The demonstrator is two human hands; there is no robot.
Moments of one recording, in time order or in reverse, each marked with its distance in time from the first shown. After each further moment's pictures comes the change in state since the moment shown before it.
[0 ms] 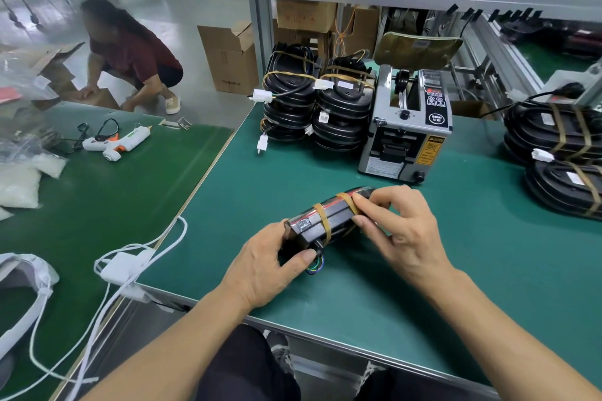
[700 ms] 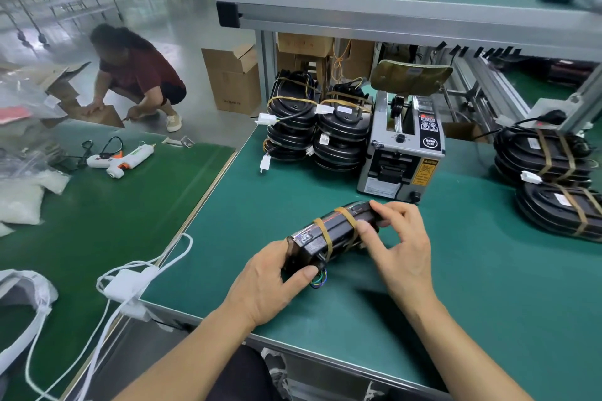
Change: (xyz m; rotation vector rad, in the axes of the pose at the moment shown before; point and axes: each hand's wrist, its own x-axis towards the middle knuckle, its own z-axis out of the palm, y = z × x) left_hand -0.001 -0.004 0.002 0.000 0.027 -0.014; right_hand 0.003 -0.029 0.009 0.255 0.142 0.614
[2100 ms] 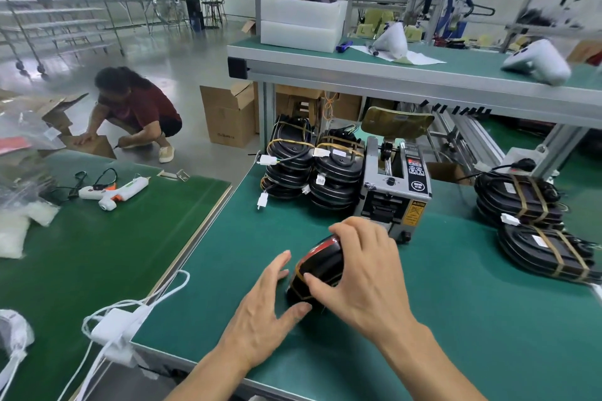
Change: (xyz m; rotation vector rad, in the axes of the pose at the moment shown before) left_hand 0.004 -0.017 0.004 -0.083 0.077 0.107; right_hand 0.016 -0.076 0.009 -0.553 -0.167 -0.357
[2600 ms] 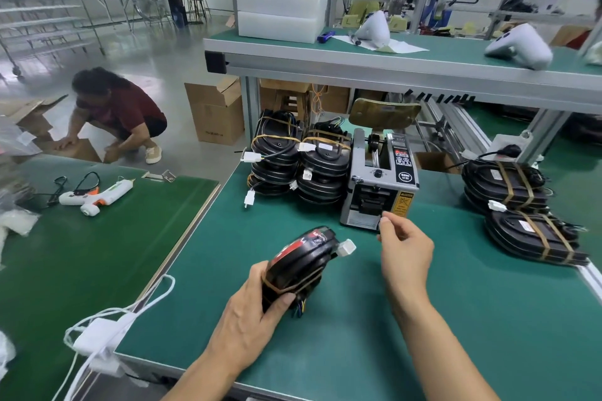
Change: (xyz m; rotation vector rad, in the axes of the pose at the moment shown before) left_hand -0.002 0.000 0.000 0.024 0.101 0.010; right_hand 0.010 0.067 0.018 0.724 0.306 0.991
